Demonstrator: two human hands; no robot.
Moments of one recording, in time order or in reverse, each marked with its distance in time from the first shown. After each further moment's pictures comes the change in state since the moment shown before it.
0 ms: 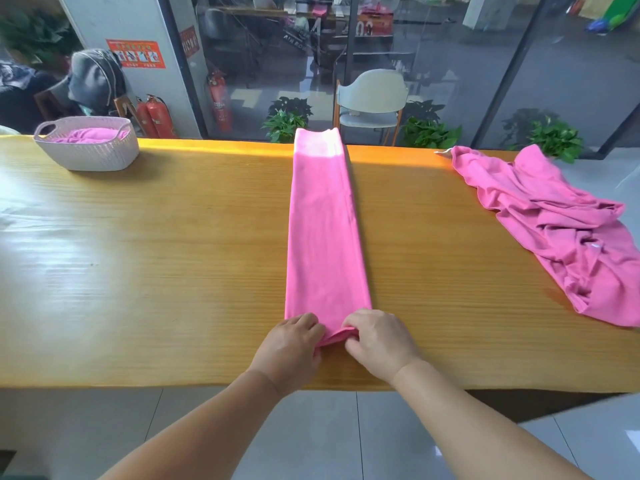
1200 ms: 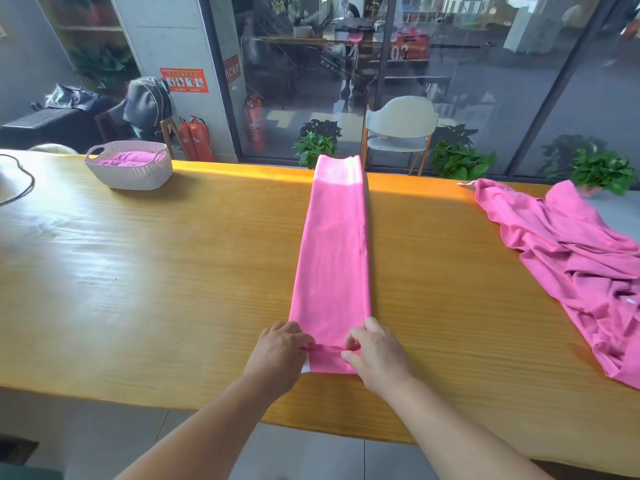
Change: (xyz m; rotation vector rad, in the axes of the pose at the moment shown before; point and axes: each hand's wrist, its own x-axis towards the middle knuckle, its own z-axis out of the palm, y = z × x) left_hand 0.029 -0.013 -0.016 -0.073 -0.055 -0.376; right_hand 0.036 0.018 -0.006 0.128 -0.027 0.080
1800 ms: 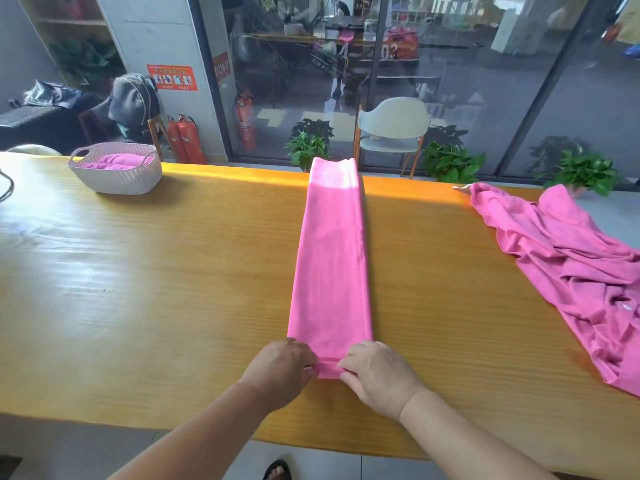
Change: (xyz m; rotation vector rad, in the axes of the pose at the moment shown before) left_hand 0.012 -0.003 -0.014 0.051 -0.200 0.208; right_hand 0.002 0.001 -0.007 -0.263 -0.129 -0.367
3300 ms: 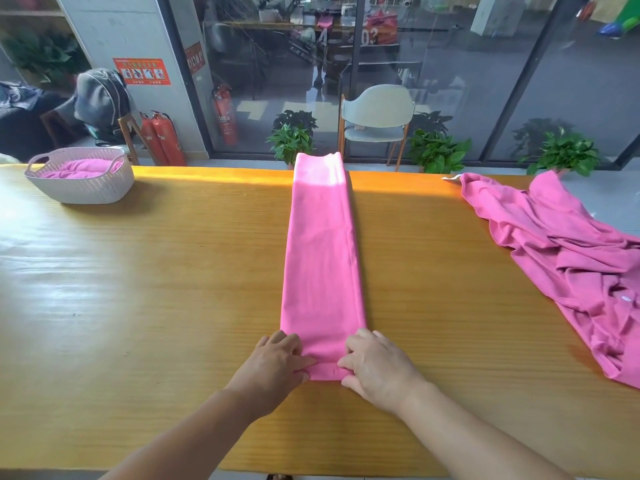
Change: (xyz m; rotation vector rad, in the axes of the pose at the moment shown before) left_hand 0.022 -0.025 -0.003 0.058 -0.061 0.043; right_hand 0.020 0.015 -0.014 -0.071 -0.019 0.009
